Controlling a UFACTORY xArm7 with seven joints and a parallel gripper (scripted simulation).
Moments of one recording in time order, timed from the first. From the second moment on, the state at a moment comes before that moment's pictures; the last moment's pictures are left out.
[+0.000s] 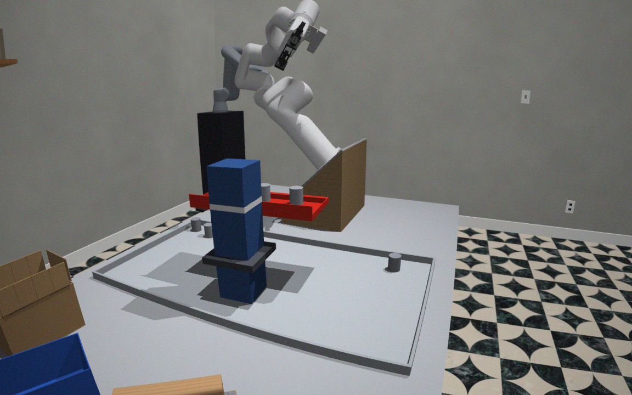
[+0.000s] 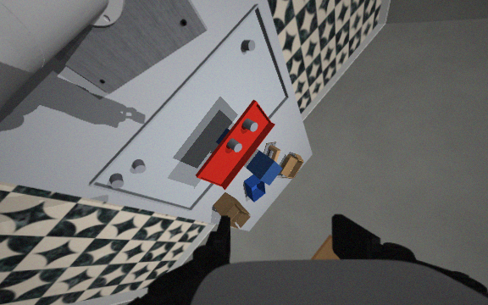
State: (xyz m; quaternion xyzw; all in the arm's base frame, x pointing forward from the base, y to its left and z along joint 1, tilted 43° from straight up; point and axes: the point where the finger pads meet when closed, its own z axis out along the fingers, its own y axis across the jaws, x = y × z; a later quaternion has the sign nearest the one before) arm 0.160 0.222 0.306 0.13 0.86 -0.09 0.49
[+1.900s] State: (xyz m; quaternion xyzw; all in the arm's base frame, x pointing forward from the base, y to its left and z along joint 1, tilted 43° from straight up) arm 0.273 0.120 0.127 0.55 0.75 -0.24 0.28
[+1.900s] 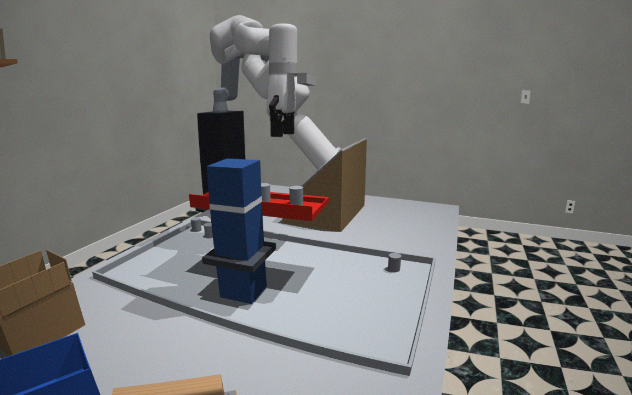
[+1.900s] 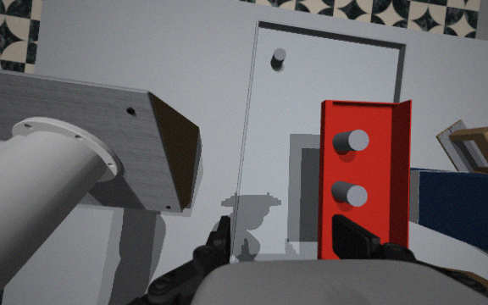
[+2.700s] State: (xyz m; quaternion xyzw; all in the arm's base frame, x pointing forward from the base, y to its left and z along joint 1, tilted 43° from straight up) arm 0.303 0.048 0.153 0.57 0.72 -0.28 0.28
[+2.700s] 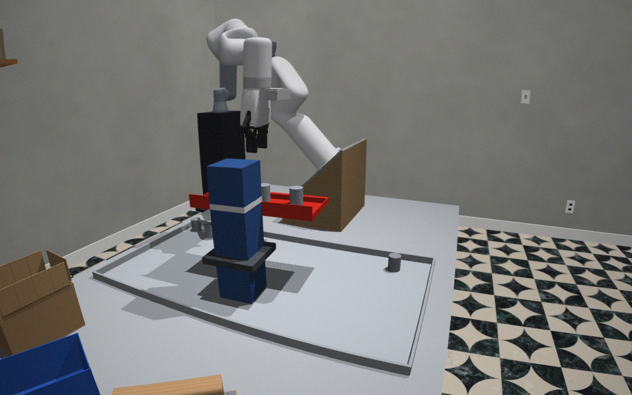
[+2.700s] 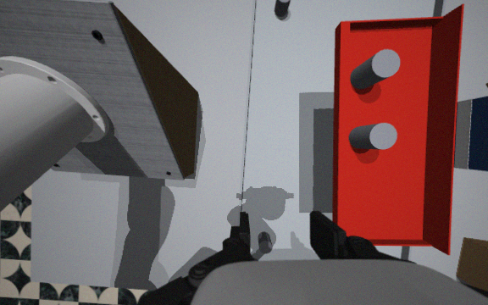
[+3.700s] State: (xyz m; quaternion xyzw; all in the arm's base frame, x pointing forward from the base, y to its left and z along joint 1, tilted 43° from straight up) arm 0.284 -0.106 0.255 0.57 0.73 -0.25 0.27
